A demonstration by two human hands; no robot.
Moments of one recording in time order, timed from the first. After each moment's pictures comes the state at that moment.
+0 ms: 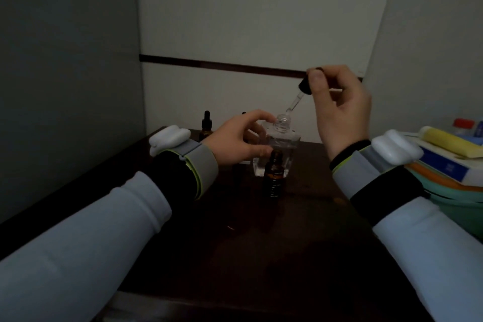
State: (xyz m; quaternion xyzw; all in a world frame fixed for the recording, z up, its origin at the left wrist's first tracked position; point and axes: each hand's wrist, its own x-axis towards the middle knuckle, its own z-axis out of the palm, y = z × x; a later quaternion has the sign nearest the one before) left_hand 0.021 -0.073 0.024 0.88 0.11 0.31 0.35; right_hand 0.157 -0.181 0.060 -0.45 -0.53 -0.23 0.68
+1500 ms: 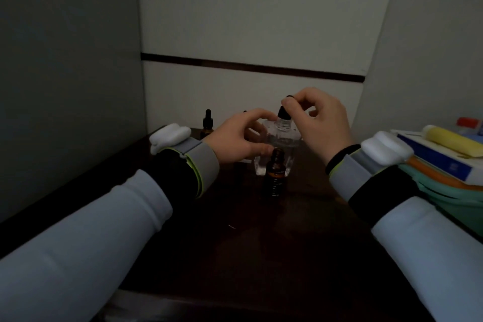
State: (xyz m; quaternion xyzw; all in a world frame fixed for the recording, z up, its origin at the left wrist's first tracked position) left_hand 0.022 -0.074 0.027 0.88 0.12 0.31 0.34; right_hand 0.159 -0.172 0.046 -0.58 -0.57 -0.20 0.54
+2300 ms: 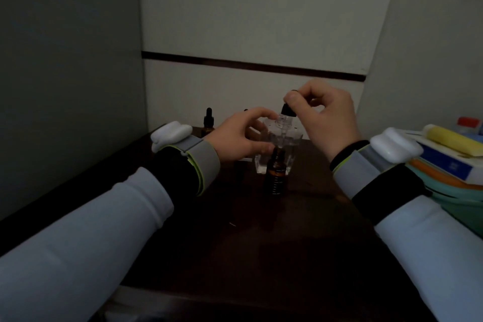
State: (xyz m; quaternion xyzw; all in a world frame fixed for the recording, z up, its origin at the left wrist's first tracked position) left_hand 0.022 -0.076 0.027 0.87 0.13 0.30 0.36; right_hand 0.154 -0.177 0.052 -0.55 -0.58 -0.20 0.57
